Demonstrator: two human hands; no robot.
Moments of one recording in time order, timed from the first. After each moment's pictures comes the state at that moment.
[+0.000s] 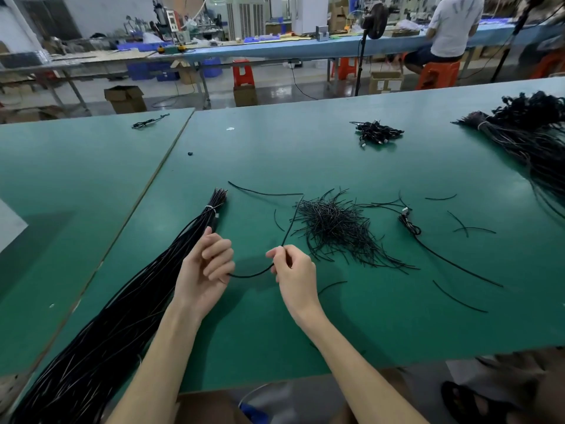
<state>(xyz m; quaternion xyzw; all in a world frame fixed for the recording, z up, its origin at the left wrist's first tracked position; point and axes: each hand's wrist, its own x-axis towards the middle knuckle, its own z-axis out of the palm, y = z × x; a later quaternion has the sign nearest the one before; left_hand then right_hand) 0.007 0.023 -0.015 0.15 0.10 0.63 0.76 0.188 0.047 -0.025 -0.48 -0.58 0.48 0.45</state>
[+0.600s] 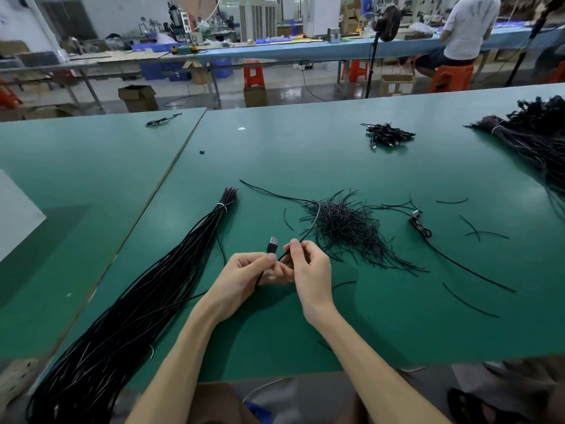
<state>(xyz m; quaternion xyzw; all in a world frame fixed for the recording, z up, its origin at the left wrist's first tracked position) 0.042 0.015 -0.021 0.50 0.39 0.50 0.59 0.189 0.048 -0.024 -0.47 -0.49 0.52 0.51</state>
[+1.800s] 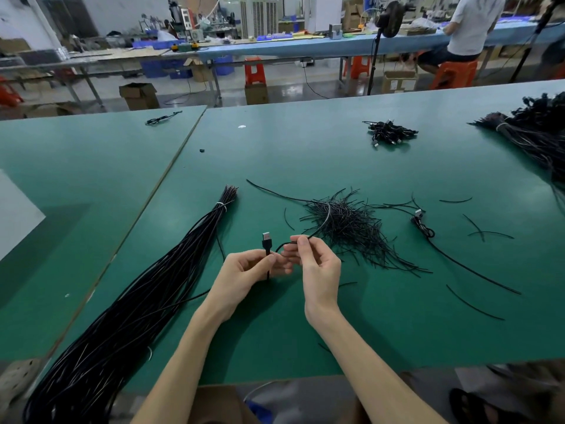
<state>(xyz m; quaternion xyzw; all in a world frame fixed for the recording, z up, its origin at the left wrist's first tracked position) 0.043 0.017 -0.029 0.52 0.47 0.53 0.48 0.192 0.050 -0.028 -0.40 -0.42 0.55 0.60</state>
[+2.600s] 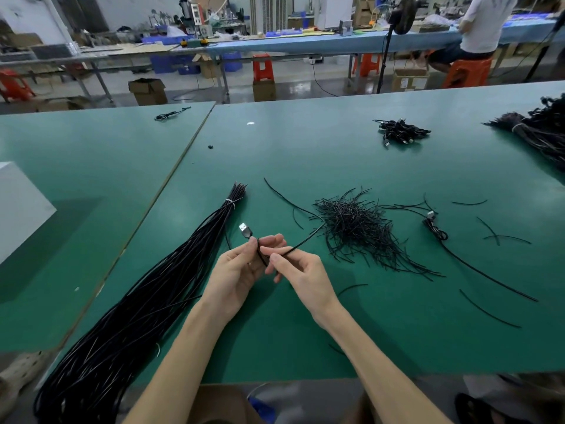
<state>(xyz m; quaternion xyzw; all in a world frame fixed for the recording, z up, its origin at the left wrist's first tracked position) 0.030 0.015 -0.022 0.35 0.42 0.62 0.56 0.189 0.048 -0.025 -0.31 -0.59 0.61 0.43</state>
